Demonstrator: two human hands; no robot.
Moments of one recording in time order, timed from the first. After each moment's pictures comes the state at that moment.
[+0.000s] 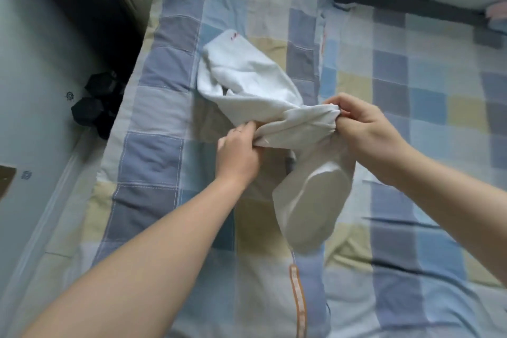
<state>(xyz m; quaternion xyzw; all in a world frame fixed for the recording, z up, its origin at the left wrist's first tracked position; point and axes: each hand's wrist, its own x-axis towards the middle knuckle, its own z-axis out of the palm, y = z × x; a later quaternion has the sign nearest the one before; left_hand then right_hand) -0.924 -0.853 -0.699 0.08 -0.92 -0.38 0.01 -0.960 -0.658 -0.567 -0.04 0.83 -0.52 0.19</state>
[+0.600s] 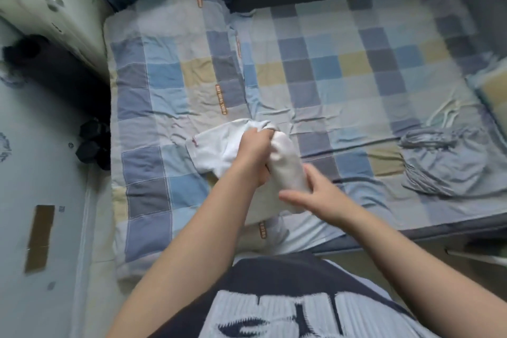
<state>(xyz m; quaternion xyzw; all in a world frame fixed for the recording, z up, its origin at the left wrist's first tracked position) -0.776 -0.662 -0.398 0.24 -0.65 -0.68 -0.25 -0.680 -0.525 -0.403 0.12 0.75 -0.58 0.28</state>
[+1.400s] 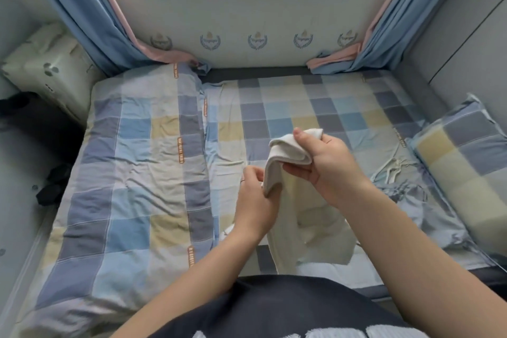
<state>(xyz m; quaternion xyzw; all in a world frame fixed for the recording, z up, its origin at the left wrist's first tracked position) -0.680 -0.442 -0.363 0.04 -0.82 -0.56 -0.07 -0.694 -0.311 -0.253 0.18 0.61 -0.77 0.08</state>
